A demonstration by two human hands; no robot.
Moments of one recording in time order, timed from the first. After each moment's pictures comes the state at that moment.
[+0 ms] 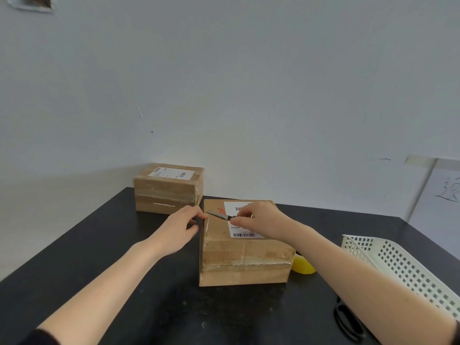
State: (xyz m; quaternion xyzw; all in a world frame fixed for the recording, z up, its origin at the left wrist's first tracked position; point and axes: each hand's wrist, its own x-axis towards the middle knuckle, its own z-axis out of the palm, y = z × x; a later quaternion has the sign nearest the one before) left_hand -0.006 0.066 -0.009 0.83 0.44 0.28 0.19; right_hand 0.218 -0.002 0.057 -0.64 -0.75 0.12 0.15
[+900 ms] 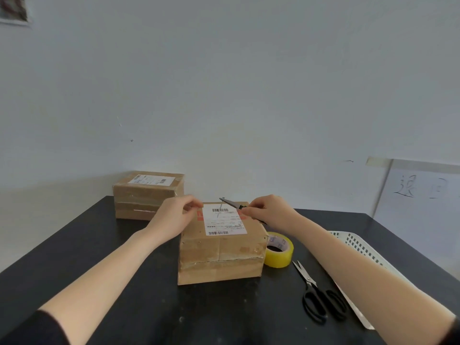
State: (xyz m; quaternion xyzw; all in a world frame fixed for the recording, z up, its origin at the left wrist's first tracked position) left_hand 0.036 0.043 0.032 0.82 0.40 0.37 0.18; right_hand 0.276 -0.048 0.082 -0.69 -0.66 0.15 0.26
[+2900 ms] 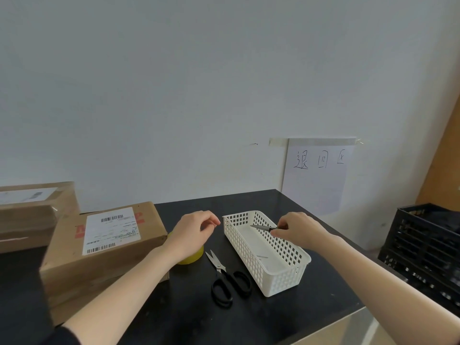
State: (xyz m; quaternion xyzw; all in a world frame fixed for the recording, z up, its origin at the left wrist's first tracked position) left_hand 0.276 -0.022 0.001 0.90 0.23 0.29 0.23; right_hand 0.512 -0.185 0.027 -0.86 -0.50 0.01 0.11
